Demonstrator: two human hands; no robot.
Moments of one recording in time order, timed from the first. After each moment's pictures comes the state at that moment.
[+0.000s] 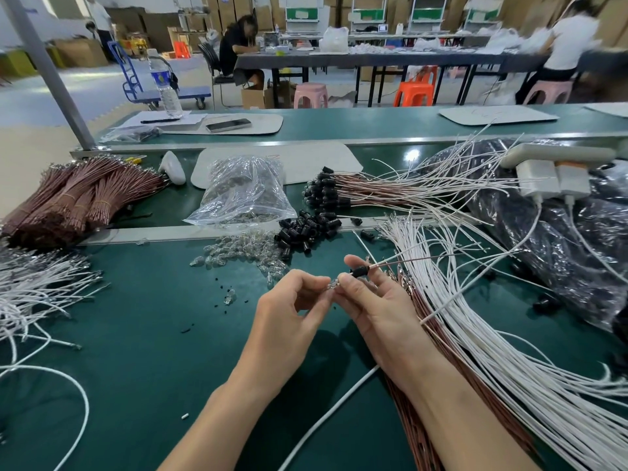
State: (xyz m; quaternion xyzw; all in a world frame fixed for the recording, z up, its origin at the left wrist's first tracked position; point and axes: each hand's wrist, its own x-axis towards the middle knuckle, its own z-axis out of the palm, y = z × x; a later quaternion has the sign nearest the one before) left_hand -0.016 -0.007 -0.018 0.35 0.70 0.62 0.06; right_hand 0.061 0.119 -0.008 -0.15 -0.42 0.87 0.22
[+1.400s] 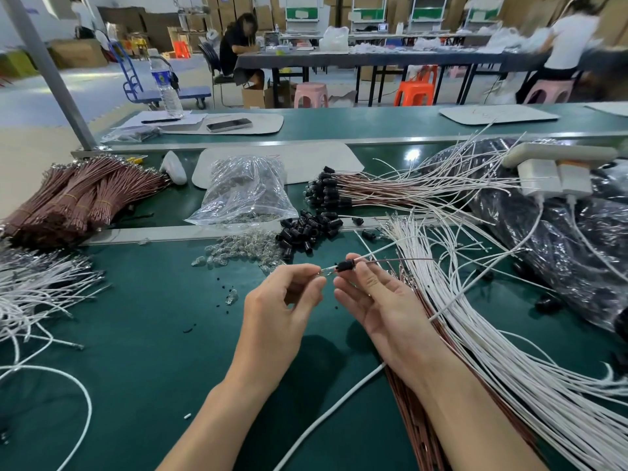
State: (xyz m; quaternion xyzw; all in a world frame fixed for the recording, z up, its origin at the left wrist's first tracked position) left_hand -0.024 -0.011 -0.018 0.35 0.71 0.61 -0.03; right_hand 0.064 0.124 -0.002 -0.17 -0.38 0.88 0.21
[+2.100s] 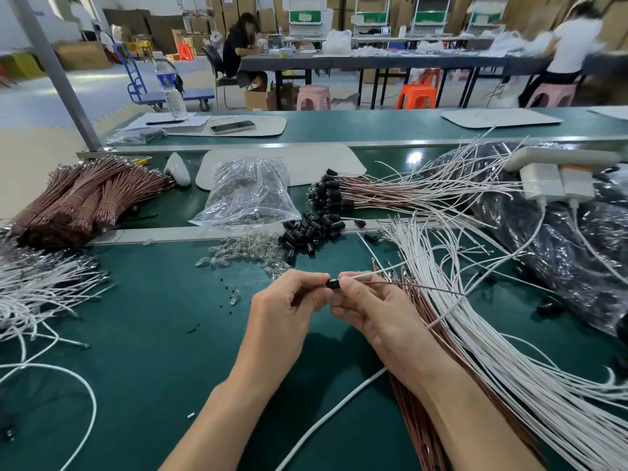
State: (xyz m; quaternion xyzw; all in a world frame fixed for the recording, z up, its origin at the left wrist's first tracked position) left_hand -0.023 -0.011 -0.017 0.35 0.72 0.60 0.00; right_hand 0.067 0.116 0.002 -0.16 -0.47 0.85 0.18
